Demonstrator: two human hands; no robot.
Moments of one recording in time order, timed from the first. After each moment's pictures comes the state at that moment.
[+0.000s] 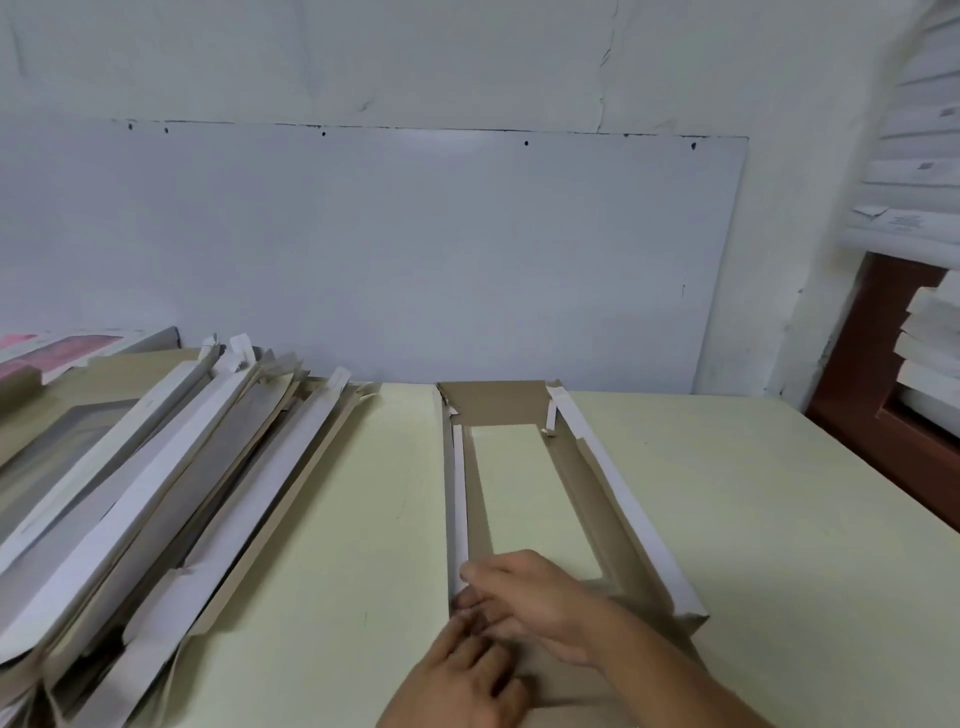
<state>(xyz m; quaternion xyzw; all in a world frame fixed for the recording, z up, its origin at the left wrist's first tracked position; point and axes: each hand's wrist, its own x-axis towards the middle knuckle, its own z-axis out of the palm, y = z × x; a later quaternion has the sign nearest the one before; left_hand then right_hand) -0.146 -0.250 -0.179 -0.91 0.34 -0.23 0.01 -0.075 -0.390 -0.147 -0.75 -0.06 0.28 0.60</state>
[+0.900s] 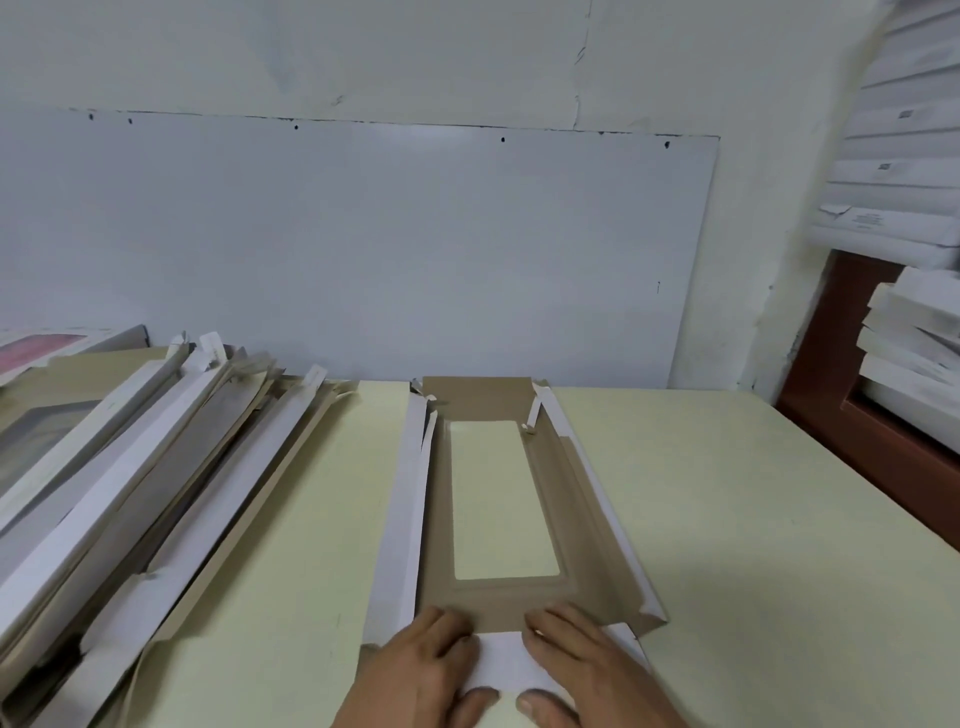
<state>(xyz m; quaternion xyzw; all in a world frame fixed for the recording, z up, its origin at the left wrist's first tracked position) -0.142 -0.240 -0.183 -0.94 0.29 -0.17 -0.11 -0.140 -0.465 -0.183 -0.93 -0.33 -0.15 0.08</state>
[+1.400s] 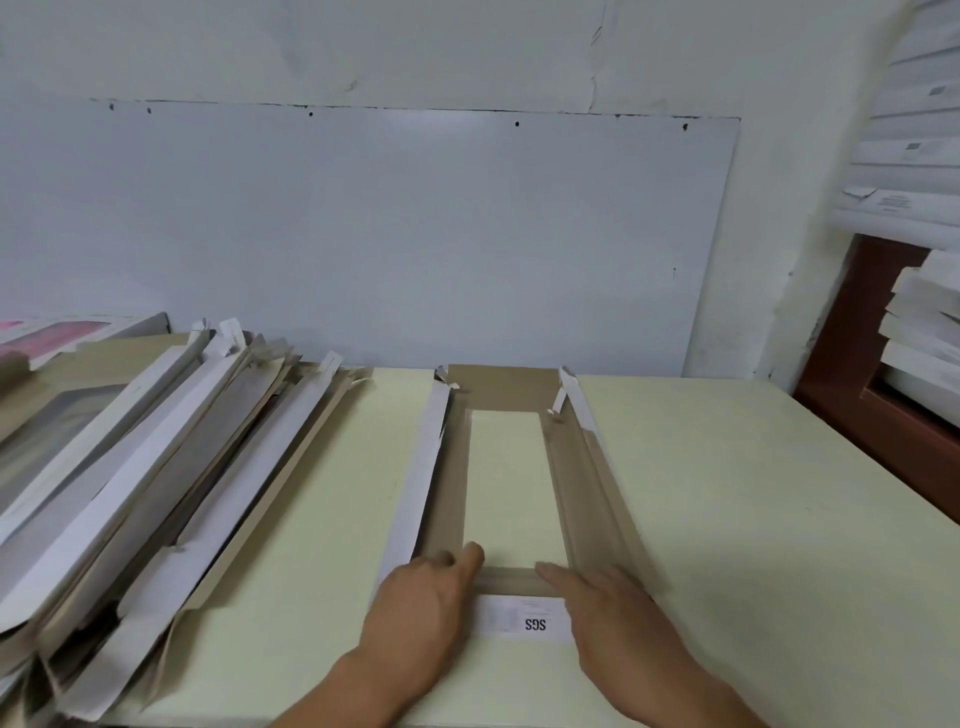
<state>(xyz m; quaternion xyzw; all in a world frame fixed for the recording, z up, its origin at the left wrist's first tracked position) -0.121 -0.244 -0.158 -0.98 0.16 -0.08 -0.05 -0.118 -0.469 -0.183 -0.97 -0.20 -0.08 0.11</state>
